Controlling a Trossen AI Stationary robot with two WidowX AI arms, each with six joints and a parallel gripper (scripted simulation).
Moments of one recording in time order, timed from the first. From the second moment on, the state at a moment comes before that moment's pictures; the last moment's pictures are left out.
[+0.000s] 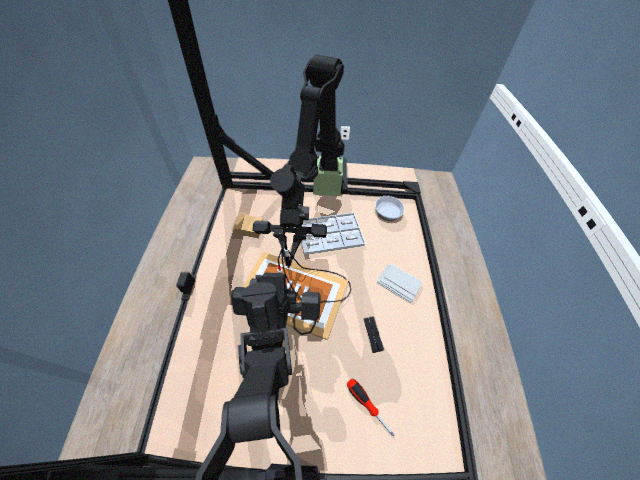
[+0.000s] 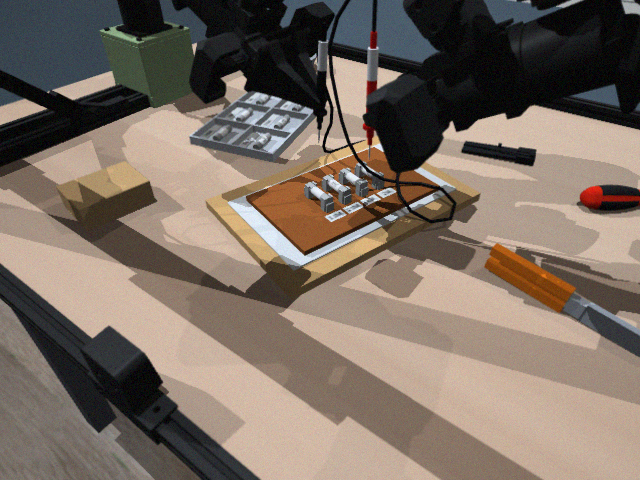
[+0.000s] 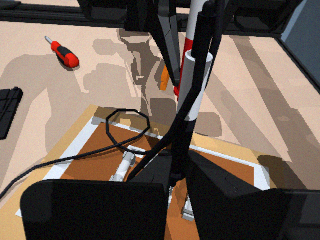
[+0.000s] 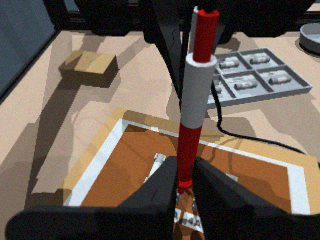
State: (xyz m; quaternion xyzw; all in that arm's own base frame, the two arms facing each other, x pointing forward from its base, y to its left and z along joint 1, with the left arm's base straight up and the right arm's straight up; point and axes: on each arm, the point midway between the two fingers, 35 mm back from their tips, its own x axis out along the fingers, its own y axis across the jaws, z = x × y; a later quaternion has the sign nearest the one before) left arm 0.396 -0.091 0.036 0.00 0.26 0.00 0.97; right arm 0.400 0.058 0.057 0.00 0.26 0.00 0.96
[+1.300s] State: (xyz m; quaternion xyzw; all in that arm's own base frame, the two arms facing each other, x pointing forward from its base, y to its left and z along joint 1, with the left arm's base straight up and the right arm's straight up) left arm 0.409 -0.091 0.028 0.00 0.26 0.00 0.97; right arm 0.428 0.058 0.039 0.00 0.26 0.00 0.96
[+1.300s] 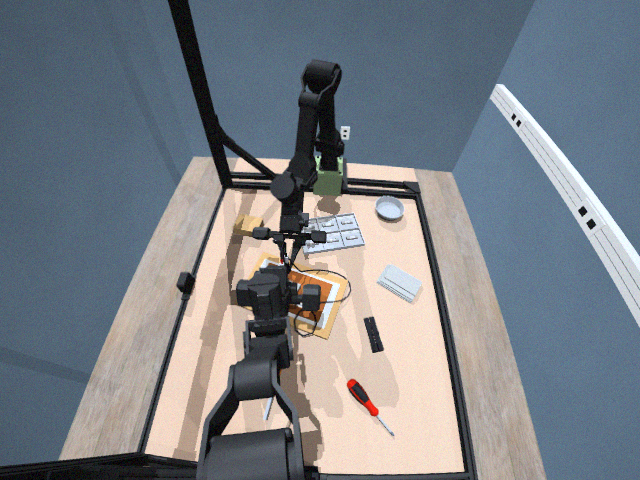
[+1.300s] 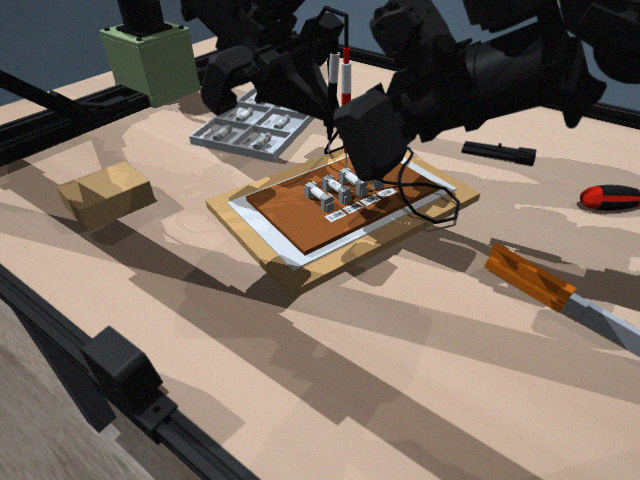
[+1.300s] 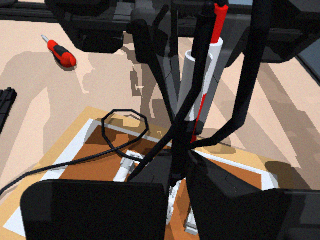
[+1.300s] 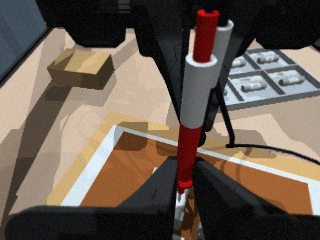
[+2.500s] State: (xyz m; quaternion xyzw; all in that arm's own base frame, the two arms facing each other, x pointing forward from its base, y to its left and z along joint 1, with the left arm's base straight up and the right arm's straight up) left arm 0.411 -0.092 0.014 0.00 0.26 0.00 0.97; right arm 0.429 0.058 0.025 0.00 0.26 0.00 0.97
